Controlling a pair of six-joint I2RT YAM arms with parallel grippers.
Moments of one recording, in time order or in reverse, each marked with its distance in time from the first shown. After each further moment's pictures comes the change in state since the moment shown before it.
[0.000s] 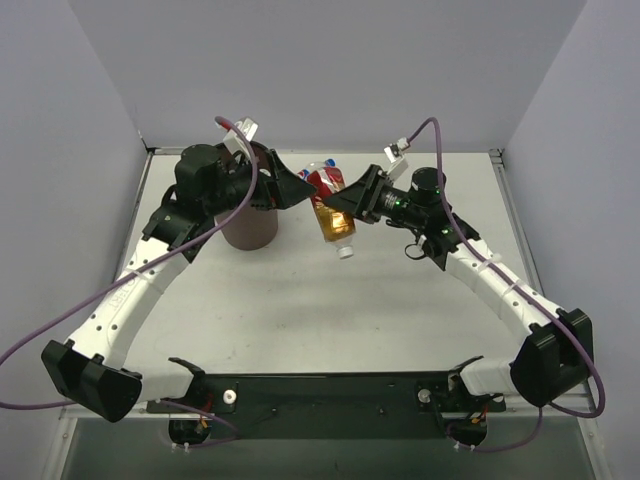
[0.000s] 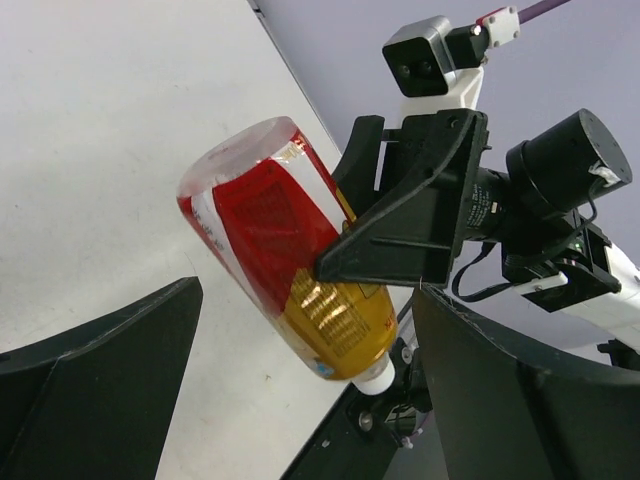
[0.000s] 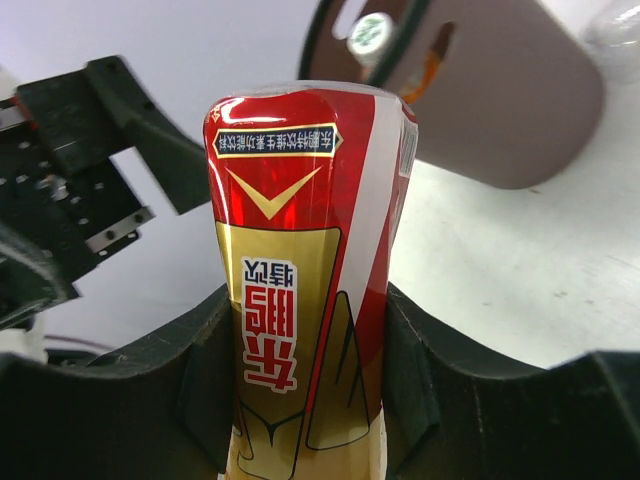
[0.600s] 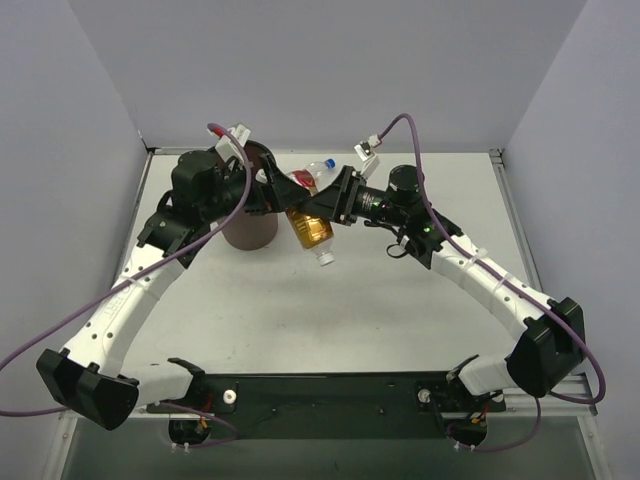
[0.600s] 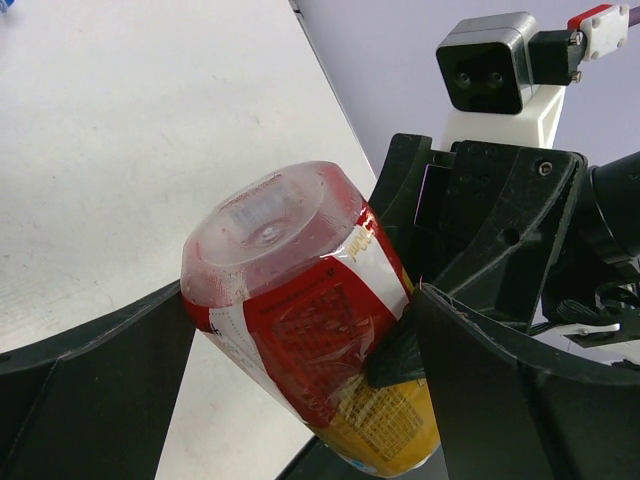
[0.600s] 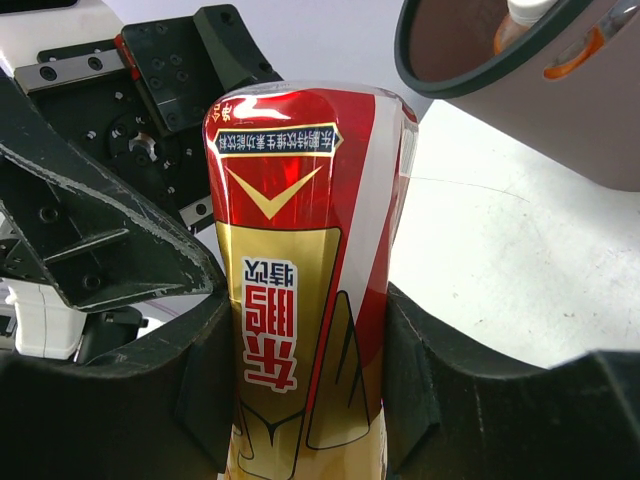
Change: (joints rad) left arm 0.006 -0.034 -0.019 -0.059 -0.062 -0.014; right arm 0.162 0.071 0.120 0.038 -0.031 0.016
